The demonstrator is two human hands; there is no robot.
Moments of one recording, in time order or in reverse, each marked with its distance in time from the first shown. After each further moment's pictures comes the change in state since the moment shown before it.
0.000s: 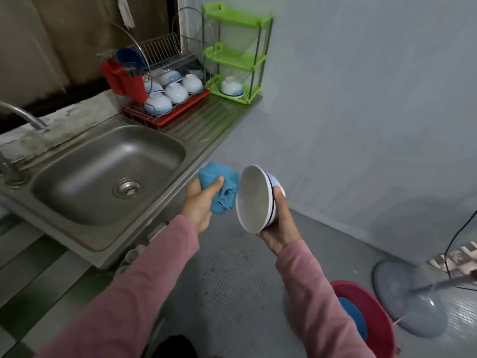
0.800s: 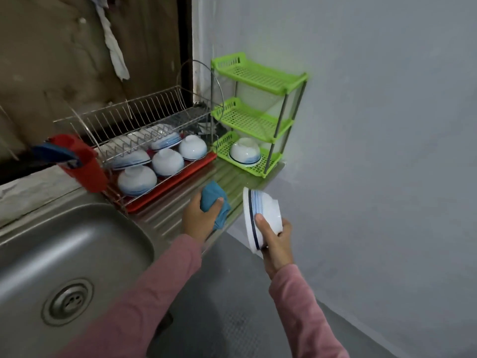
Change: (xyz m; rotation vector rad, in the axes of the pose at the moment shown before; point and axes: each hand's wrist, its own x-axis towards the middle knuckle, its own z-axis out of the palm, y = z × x) left_hand 0.368 0.070 0.082 0.425 0.325 0.297; right_hand 0.376 -0.152 0.043 -0.207 0.092 -0.184
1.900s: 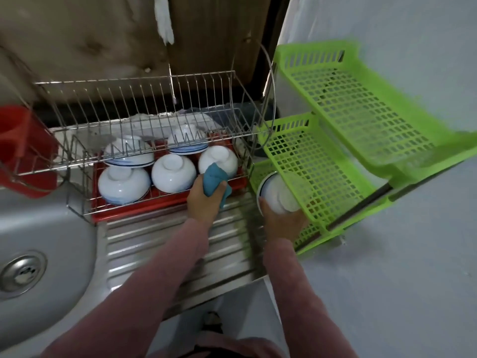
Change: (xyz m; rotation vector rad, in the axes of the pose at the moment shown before) left_hand 0.257 -0.046 0.088 -0.117 0.579 -0.131; right_hand 0.349 -0.031 0.115 -0.820 -0.059 -0.112
